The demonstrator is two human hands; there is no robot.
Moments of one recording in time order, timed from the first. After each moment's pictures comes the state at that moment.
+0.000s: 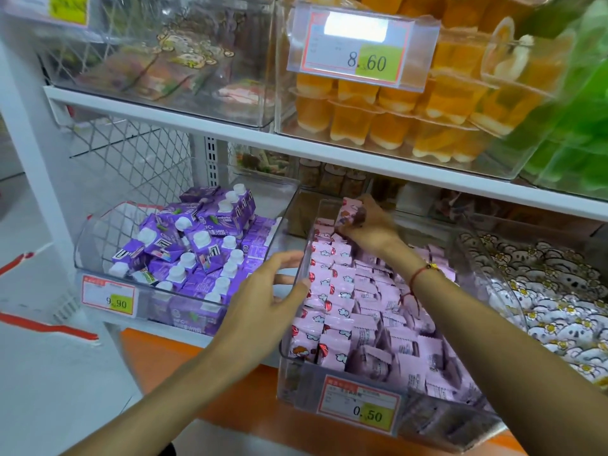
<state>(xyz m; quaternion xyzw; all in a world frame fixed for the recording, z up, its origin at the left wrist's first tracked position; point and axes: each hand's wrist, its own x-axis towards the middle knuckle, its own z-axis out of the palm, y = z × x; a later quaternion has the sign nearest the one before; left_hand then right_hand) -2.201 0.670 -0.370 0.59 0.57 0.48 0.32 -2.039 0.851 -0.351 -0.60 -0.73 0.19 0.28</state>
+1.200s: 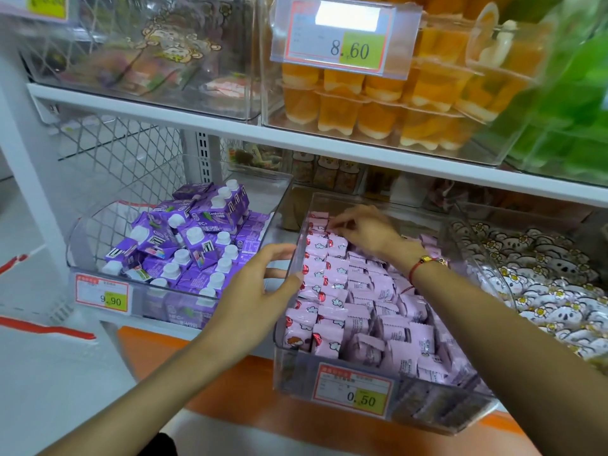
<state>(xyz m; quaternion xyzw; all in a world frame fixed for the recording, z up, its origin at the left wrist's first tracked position) -2.205 0.673 -0.371 0.59 0.54 0.49 0.34 -2.025 0.851 -0.358 -0.49 -0.85 0.08 0.18</state>
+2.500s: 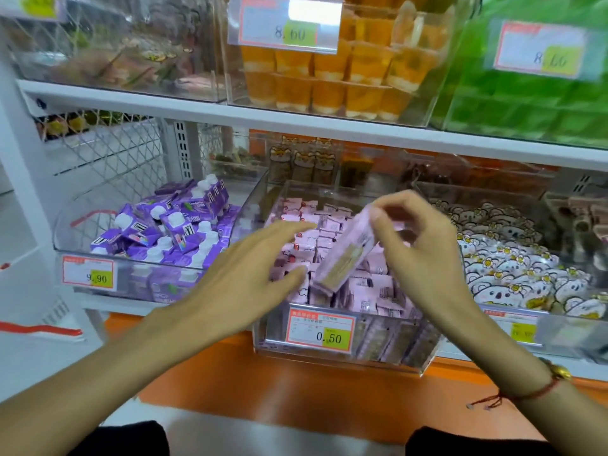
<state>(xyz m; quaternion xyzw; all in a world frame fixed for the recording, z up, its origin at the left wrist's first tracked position) -2.187 0.635 -0.356 0.81 0.47 0.35 0.06 -1.980 0.645 -0.325 -0.44 -0.72 0.11 0.53</state>
